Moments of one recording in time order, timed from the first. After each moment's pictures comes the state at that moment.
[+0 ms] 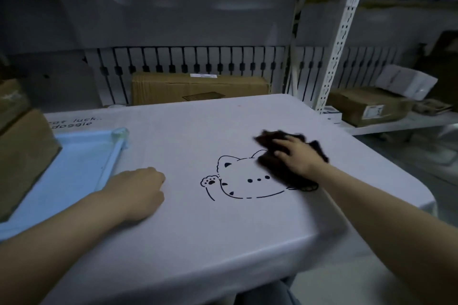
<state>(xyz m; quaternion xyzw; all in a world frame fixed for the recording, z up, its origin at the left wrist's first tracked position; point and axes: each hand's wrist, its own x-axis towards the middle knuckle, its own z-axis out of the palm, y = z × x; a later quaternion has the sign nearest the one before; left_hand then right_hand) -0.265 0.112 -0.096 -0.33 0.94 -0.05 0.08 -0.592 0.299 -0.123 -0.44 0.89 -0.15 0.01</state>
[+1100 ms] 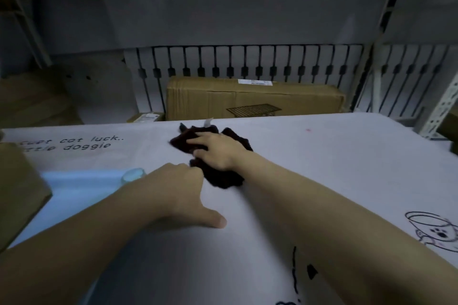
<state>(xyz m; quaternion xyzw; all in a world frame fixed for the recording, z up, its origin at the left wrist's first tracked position) -0.362 -0.017 -0.068 -0.34 0.93 -0.01 0.14 -0.530 -0.060 -0.117 -0.68 0.71 -0.16 0.10</state>
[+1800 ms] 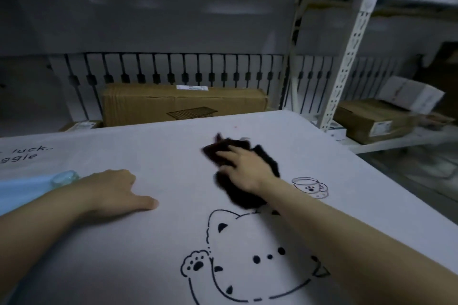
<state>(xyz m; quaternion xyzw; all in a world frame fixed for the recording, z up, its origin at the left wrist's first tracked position) -0.355 -0.003 -0.070 -0.41 0.90 0.09 0.14 -0.600 0.140 -0.121 -0.53 0.83 -0.16 0.03</state>
